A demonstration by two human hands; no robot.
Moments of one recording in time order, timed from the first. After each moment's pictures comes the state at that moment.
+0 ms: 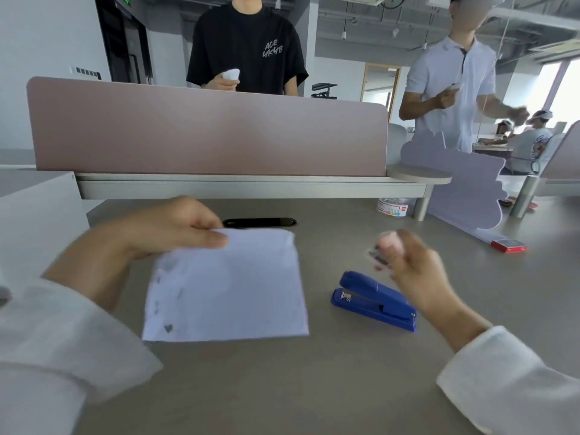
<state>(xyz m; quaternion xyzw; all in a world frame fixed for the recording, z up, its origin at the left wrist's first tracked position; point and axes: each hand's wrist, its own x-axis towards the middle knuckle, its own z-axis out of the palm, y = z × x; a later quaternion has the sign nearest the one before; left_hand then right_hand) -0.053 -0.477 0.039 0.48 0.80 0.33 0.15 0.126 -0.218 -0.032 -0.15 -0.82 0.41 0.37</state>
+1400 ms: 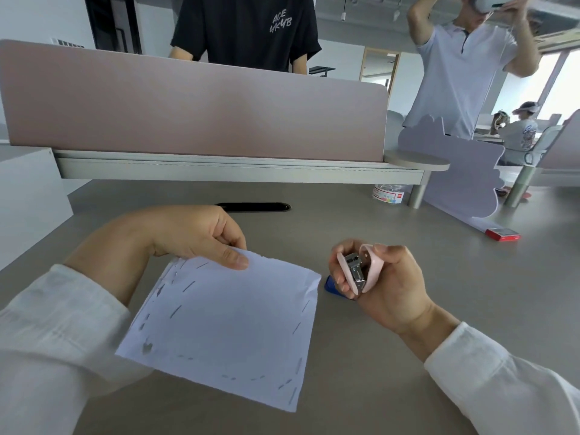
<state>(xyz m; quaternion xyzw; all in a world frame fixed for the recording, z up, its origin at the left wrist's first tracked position) -0.046 -0.453 0.023 0.52 0.75 0.27 0.31 0.116 -0.241 -0.046 0.09 -0.61 0.78 0.11</state>
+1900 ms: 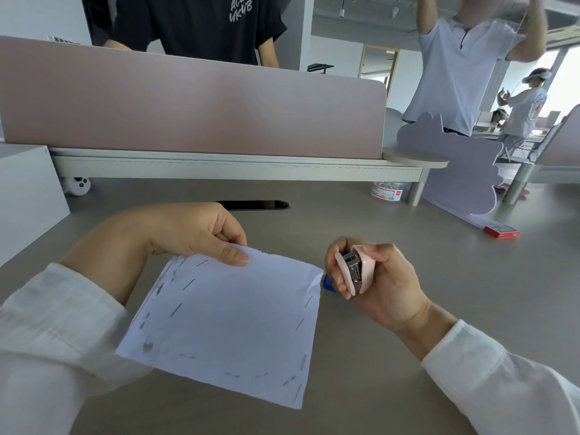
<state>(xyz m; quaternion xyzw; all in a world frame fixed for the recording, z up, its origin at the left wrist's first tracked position) -0.045 -0.451 0.024 0.54 0.74 0.27 0.31 0.115 -0.245 -0.046 0.12 -0.64 0.75 0.12</state>
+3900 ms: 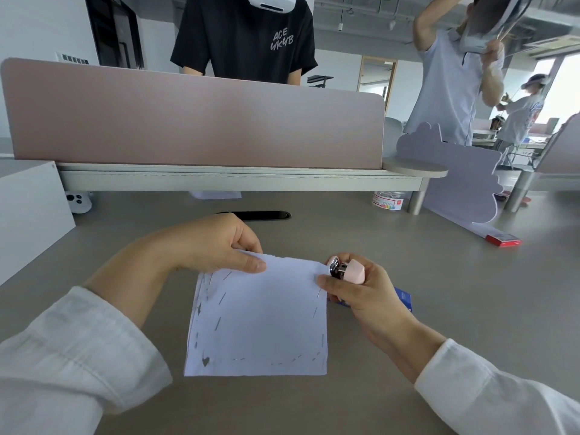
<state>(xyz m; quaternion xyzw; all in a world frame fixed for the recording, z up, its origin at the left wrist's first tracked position) -0.033 -0.435 0.019 0.49 0.81 0.26 0.16 0.107 -0.254 -0.063 -0.08 -0.69 0.67 0.26</state>
